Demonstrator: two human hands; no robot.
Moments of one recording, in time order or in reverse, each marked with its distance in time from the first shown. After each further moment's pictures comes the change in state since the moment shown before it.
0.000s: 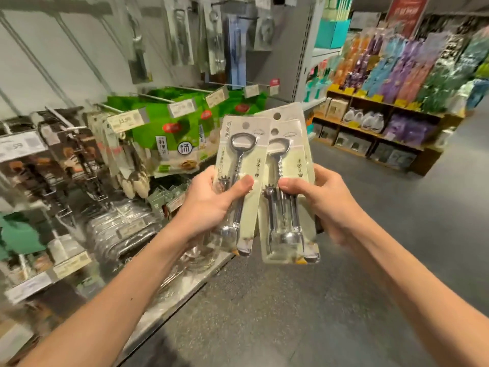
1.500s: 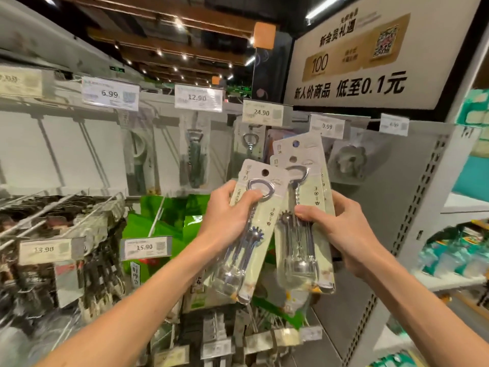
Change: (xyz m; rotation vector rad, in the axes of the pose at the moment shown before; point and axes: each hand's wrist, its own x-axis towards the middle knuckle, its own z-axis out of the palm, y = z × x) left_hand 0.476 0.058 0.051 0.105 0.732 0.264; right_hand 0.557 -0.089 -0.100 -0.025 -0.469 -0.355
